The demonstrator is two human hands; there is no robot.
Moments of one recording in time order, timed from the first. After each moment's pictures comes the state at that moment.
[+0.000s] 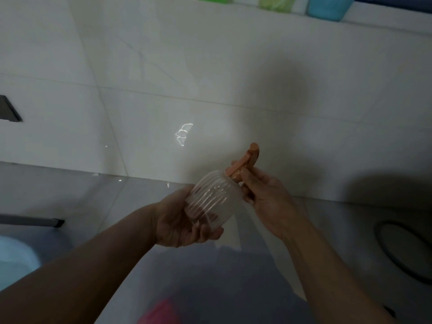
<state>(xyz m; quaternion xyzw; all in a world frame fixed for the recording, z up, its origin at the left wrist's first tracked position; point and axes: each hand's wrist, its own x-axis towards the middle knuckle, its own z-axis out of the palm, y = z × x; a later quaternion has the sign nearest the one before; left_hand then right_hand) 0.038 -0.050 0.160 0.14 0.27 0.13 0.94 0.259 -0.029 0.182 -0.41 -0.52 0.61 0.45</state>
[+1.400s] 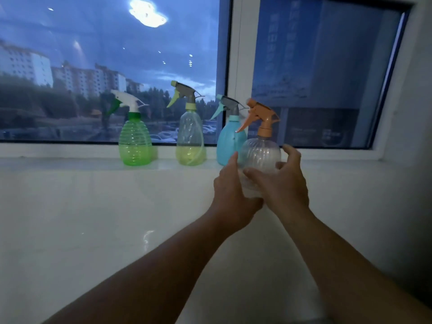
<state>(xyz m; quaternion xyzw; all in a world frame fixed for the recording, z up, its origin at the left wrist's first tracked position) 0.264 0.106 0.420 0.74 0.40 0.50 0.22 0.375 0.108 0.438 -0.62 -0.50 0.09 0.59</state>
